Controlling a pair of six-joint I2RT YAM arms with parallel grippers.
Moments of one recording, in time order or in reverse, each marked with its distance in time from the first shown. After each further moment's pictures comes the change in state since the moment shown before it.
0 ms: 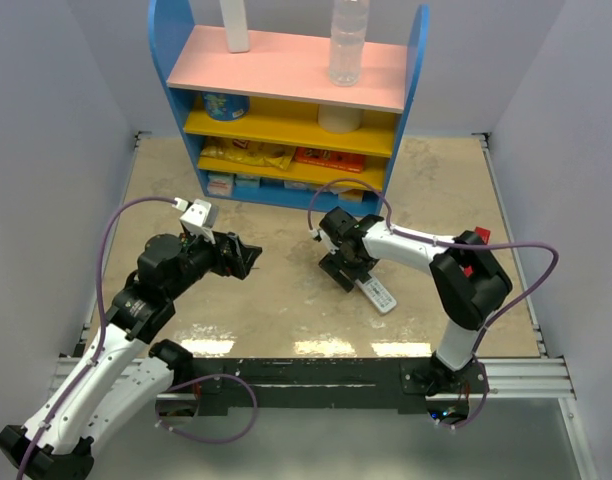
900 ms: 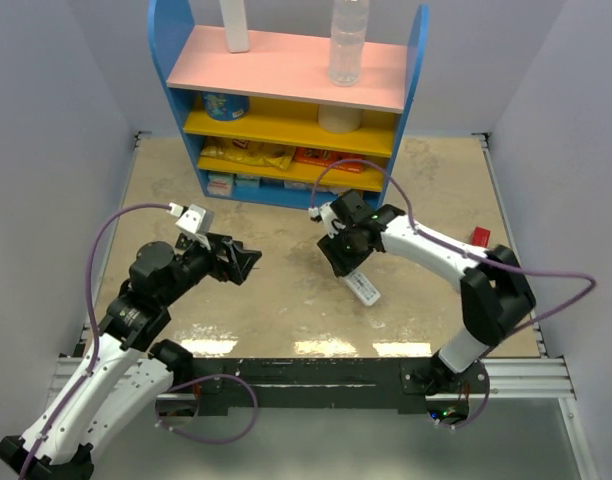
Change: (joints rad) left arm 0.000 -0.061 -0.018 0.010 0.036 -0.009; right arm -0.040 -0.089 0.039 0.009 -0.195 0.017
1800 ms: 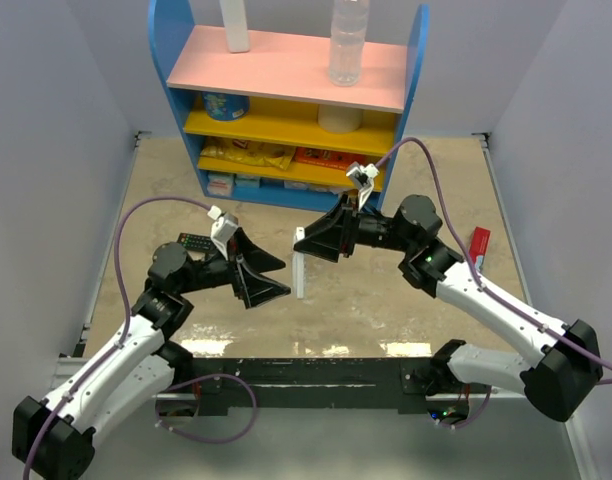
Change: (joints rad) left arm -0.001 0.143 -0.204 0.599 0.701 -0.334; right arm 0.010 -0.542 -0.300 1.090 -0.672 0.791
